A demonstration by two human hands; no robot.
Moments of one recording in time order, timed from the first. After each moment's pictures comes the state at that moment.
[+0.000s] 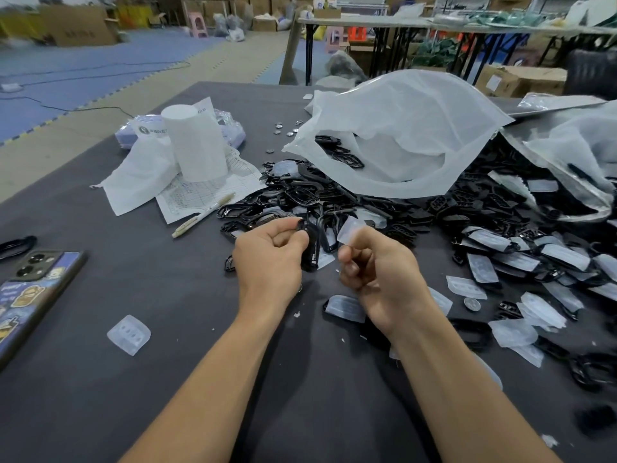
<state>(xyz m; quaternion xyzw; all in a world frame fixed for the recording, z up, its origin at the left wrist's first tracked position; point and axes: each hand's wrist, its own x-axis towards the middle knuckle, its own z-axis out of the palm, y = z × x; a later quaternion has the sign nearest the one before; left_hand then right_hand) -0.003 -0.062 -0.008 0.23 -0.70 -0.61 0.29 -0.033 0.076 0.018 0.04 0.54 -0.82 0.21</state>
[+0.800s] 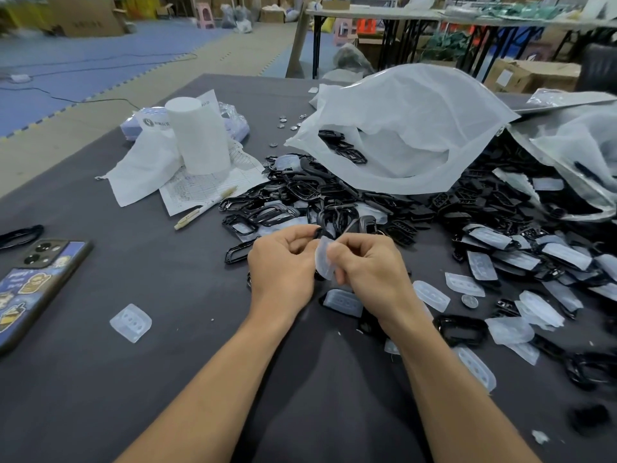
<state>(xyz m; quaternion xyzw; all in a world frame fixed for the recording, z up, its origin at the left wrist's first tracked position) 0.006 -0.046 -0.013 0.20 -0.74 -0.60 0.24 -0.032 0.082 0.002 -0.18 0.78 -0.59 0.07</state>
